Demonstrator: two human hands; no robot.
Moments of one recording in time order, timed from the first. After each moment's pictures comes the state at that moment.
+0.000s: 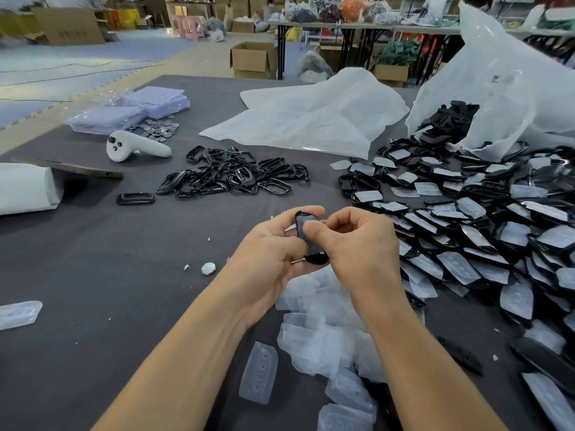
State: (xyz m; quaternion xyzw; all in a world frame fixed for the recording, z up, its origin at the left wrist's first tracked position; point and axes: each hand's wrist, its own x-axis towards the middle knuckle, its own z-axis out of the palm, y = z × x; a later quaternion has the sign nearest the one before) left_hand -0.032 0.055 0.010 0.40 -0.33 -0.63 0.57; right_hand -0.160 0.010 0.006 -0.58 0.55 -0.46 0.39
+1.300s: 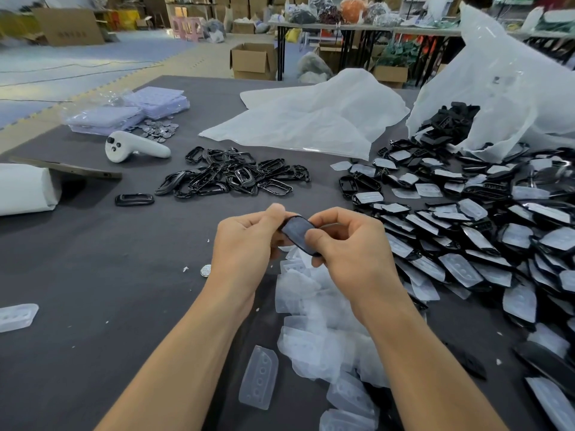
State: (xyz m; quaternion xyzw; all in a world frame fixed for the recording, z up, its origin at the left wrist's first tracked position) left_hand -0.023 0.054 0.018 0.61 -0.34 -0.39 0.60; right_hand -0.157 0.015 0.013 -0.59 0.48 -0.42 0.50
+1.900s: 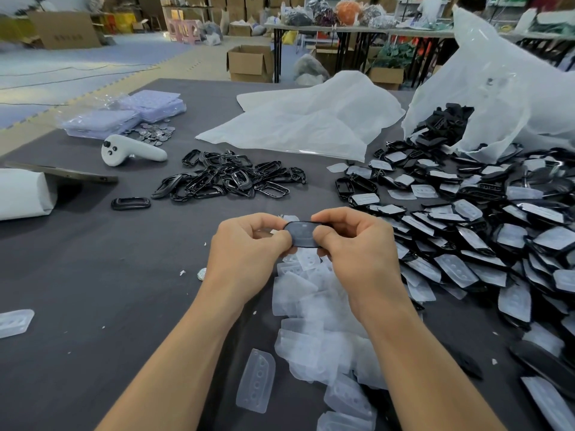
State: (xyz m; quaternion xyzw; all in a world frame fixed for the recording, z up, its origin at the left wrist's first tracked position) left_hand -0.020 0.055 0.013 0.65 -0.40 -0.35 0.53; right_hand -0.161 0.013 0.014 -0.54 0.48 -0.49 0.49
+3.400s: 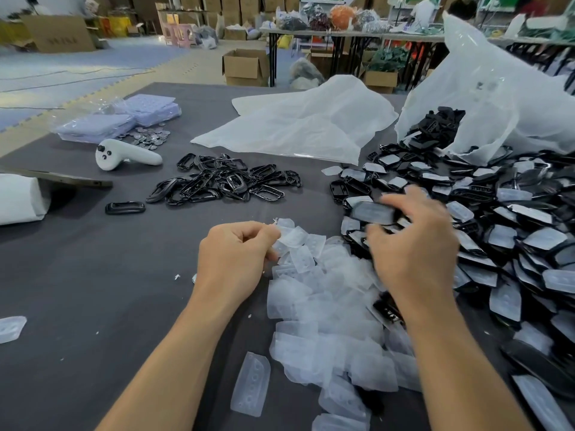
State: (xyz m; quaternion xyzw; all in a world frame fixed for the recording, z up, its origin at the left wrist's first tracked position) left_hand -0.010 0.053 0.003 0.69 -0.43 -0.28 0.51; right_hand -0.214 0.002 0.028 -0.64 0.63 -0.43 0.12
